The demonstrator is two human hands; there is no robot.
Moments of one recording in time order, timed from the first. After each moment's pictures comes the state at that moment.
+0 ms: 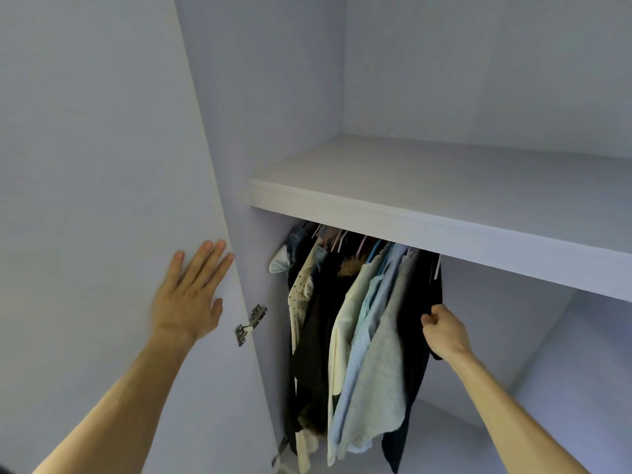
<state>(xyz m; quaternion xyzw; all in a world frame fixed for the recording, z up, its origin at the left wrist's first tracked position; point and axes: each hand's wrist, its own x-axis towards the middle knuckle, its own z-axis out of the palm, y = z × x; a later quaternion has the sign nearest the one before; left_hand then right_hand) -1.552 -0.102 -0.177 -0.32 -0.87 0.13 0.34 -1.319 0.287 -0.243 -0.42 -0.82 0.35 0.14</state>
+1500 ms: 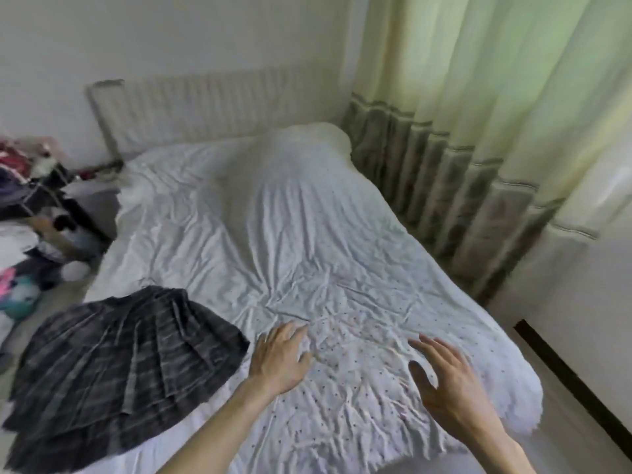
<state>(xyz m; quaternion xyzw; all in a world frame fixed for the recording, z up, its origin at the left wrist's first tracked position) -0.643 -0.502 -0.352 0.71 -0.68 -0.18 0.01 -0.956 -0.499 -0.303 0.76 -0.62 0.11 -0.18</state>
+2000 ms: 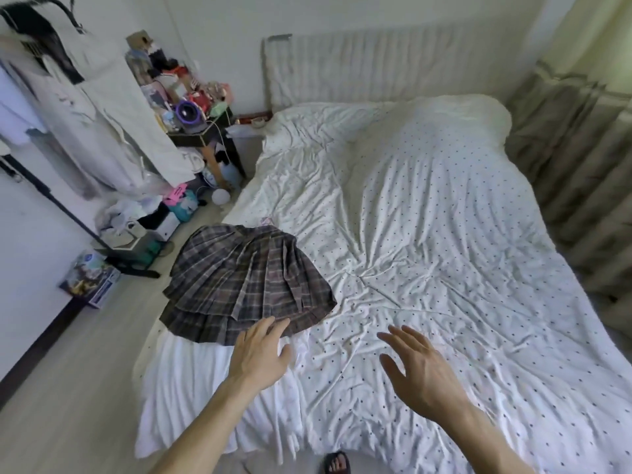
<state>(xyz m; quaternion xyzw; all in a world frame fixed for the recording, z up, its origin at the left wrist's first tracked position) -0.546 -0.354 -0.352 0.89 -0.44 -0.16 0.02 -0.806 -0.516 -0.326 0.91 -0.34 0.00 -0.25</state>
